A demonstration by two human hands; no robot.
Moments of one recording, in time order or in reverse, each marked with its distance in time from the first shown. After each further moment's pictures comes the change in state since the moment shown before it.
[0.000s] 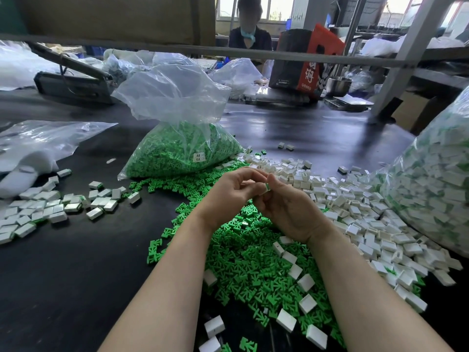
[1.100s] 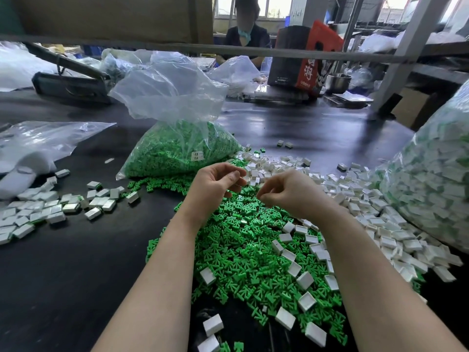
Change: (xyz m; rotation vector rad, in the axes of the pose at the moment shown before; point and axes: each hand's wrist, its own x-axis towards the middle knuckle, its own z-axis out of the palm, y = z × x) left_hand -0.002 -0.014 -0.025 -0.013 0.233 -0.089; right_hand -0.003 -0.041 0.011 -1.250 0.268 0.162
